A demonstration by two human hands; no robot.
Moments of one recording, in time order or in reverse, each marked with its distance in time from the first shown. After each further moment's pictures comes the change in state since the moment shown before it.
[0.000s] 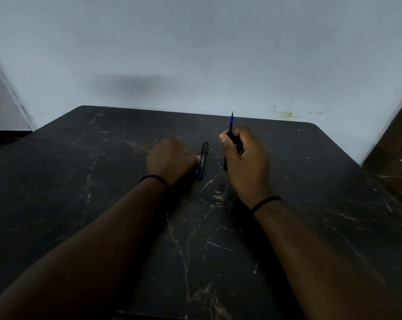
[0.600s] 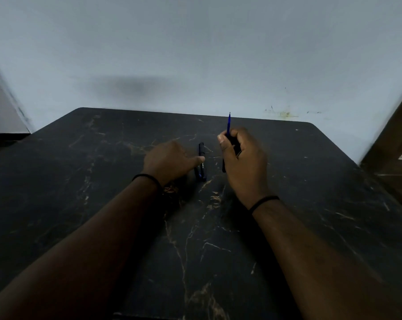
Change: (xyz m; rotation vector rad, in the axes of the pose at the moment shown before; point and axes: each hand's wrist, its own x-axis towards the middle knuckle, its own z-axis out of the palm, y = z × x) left_hand 0.000 0.003 -0.010 0.045 -0.189 0.082; right_hand 0.001 0.004 0.000 0.003 -0.013 0.007
